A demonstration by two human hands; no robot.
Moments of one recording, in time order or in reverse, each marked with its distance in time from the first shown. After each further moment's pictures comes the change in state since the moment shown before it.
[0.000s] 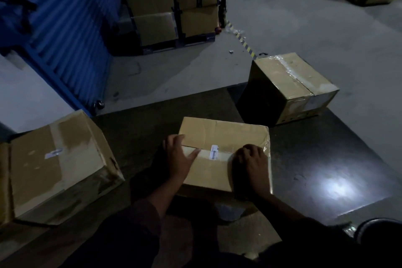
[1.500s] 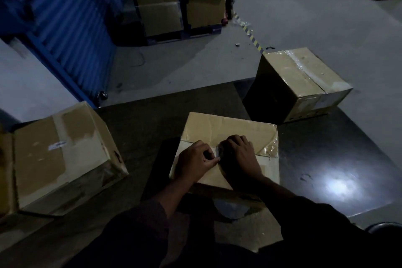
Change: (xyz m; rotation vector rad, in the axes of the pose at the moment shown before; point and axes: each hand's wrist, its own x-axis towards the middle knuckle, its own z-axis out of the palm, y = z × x) left_hand -0.015 0.011 0.002 0.027 -0.230 0.254; right_hand 0.044 -0.023 0.023 -0.033 -0.240 -0.224
